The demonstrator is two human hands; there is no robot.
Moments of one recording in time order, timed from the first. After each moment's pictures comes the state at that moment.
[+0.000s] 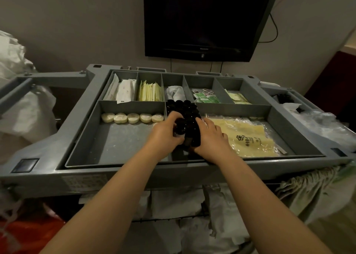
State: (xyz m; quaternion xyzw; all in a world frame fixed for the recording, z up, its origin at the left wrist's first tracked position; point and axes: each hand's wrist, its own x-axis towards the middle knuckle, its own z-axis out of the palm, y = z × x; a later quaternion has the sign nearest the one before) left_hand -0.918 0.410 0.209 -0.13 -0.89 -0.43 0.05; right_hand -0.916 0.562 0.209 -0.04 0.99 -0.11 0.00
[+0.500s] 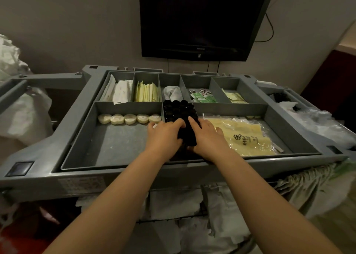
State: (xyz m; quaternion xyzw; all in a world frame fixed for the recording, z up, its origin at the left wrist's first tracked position) left_hand -0.923 0.423 0.205 -0.11 -0.97 -0.18 0.11; right_hand -0.927 0.563 0.205 -0.08 1.00 -0.03 0.01
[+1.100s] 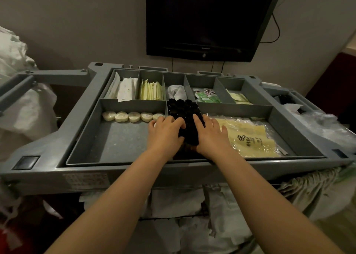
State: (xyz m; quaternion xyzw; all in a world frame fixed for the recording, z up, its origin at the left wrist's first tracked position) left_hand -0.921 0.416 0.203 -0.11 -0.97 -0.18 0.12; right_hand -0.928 0.557 0.206 -0.05 1.00 -0.01 0.01
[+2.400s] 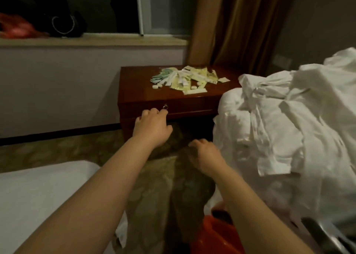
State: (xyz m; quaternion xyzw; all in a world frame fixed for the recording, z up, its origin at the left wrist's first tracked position) left_hand -0.504 -0.299 0.233 0.63 -0.77 -0.08 0.10; right_hand -0.668 -0.255 0.171 -0.71 0.68 -0.08 0.17
